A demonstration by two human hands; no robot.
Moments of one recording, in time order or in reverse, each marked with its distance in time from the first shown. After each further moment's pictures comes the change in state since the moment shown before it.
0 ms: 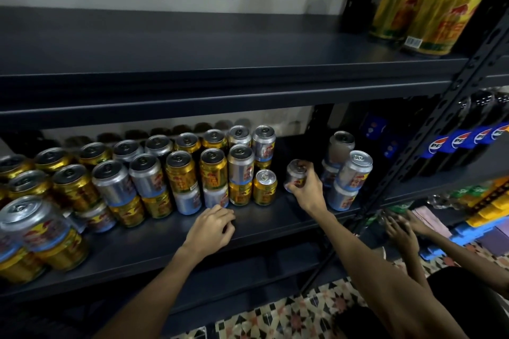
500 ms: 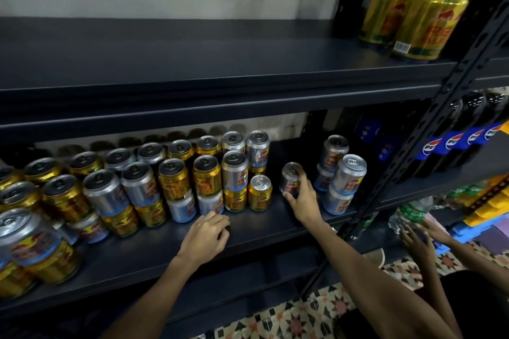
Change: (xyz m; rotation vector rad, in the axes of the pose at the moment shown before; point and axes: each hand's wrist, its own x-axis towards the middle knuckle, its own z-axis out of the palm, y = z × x) left_hand 0.002 0.001 0.001 0.014 -0.024 -0.030; right_hand -0.013 0.010 0.004 -0.071 -0.015 -0.073
